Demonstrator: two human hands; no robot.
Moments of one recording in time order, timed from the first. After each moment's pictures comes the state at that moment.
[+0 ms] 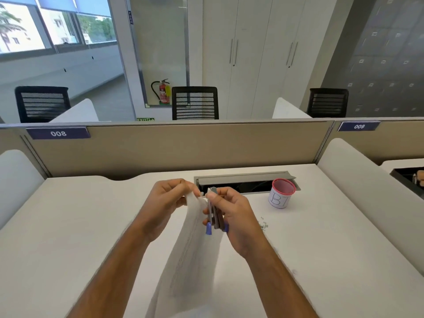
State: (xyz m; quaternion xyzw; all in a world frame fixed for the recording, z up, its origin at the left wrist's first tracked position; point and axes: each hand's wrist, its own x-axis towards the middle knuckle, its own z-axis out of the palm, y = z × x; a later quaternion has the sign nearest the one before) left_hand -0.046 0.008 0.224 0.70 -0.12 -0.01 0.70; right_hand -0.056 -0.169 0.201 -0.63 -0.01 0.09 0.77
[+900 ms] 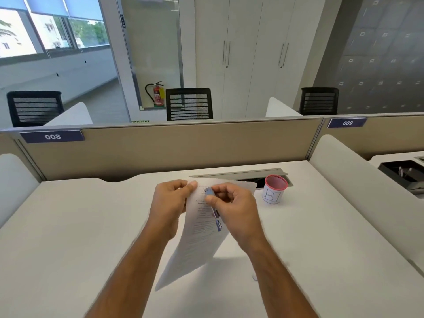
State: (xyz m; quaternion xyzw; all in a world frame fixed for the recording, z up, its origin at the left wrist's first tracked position) left_hand -0.051 -0.030 0.219 0.69 0.08 0.03 0.72; right_hand -0.070 -0.183 0.208 -0.75 -0.03 -0.08 0.65
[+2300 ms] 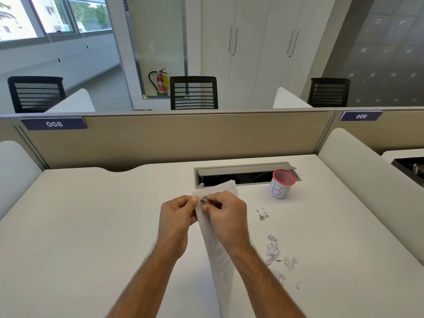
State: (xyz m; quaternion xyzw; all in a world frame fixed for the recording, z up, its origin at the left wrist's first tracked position) left_hand -0.066 -0.031 0.163 0.64 0.13 0.03 0.76; right_hand -0.053 -0.147 0.148 -0.86 -0.01 -0.14 0.49
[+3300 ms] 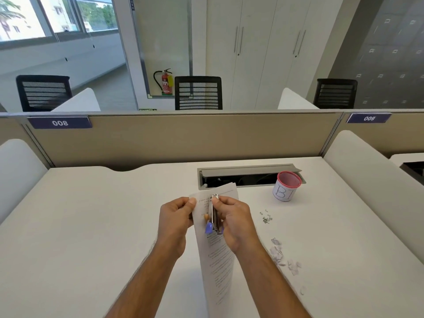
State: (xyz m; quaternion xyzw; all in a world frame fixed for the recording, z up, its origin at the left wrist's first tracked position) left_hand -0.052 -0.022 0.148 0.66 0.17 0.03 0.73; right_hand -0.047 -0.153 0.157 -0.55 0.13 0.10 0.82
